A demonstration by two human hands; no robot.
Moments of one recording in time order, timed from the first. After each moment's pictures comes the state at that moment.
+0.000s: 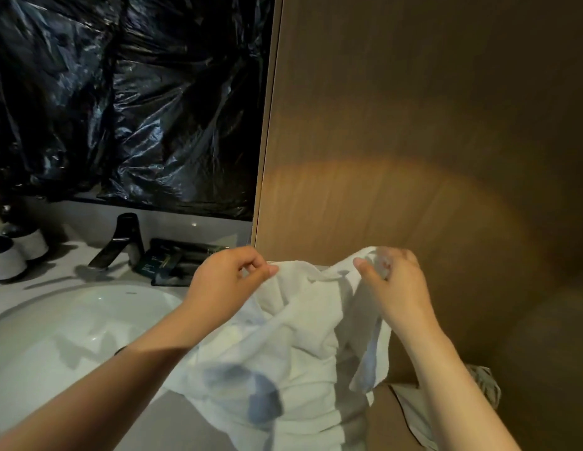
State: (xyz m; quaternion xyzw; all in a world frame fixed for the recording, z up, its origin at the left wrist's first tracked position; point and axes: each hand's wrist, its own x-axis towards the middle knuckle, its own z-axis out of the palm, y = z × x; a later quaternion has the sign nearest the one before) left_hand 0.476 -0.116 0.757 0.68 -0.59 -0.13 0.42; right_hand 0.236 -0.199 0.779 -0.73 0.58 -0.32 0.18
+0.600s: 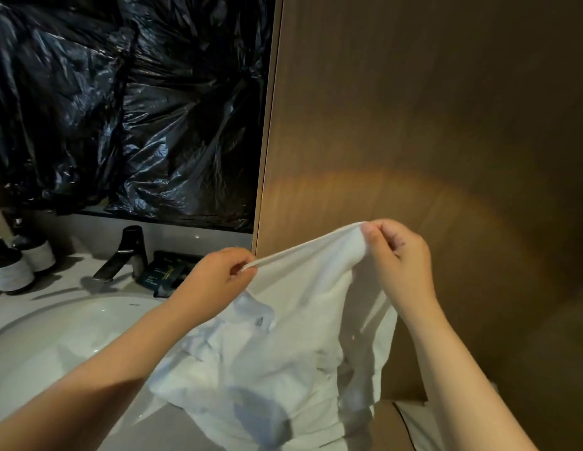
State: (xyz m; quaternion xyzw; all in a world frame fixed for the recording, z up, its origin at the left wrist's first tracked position) left_hand 0.495 -0.118 0.771 0.66 -0.64 -0.13 0.37; right_hand 0.247 -0.203 0.821 -0.76 0.36 -0.49 0.23
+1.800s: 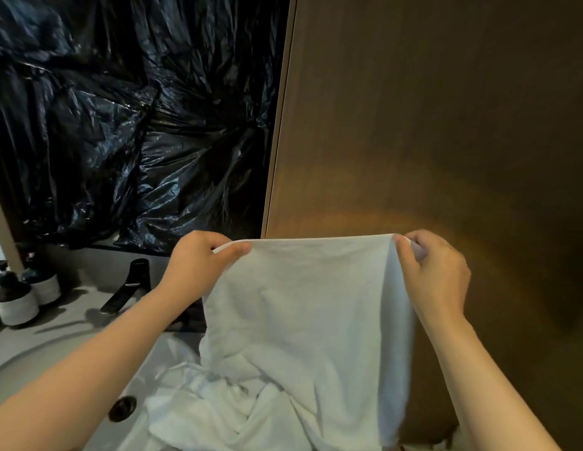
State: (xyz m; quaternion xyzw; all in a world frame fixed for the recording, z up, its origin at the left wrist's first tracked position) left_hand 0.536 -0.136 0.822 0.69 -0.54 -0.06 0.48; right_hand 0.223 -0.237 0.846 -0.71 0.49 -0.50 -0.06
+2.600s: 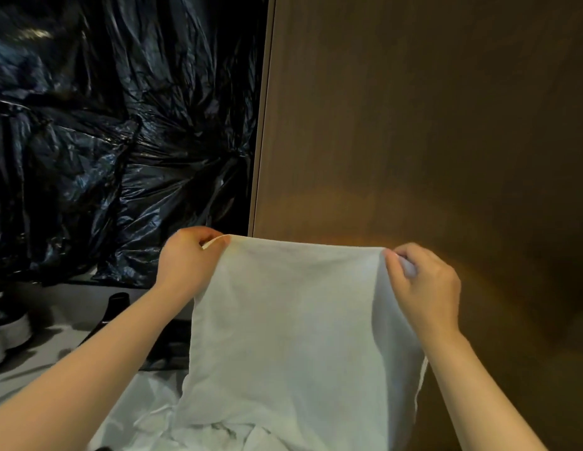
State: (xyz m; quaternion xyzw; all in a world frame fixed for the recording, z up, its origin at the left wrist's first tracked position) left_hand 0.534 -0.171 0.862 0.70 -0.47 -0.01 0.54; right_hand 0.214 -0.248 0.861 -0.73 0.43 -0.52 -0.11
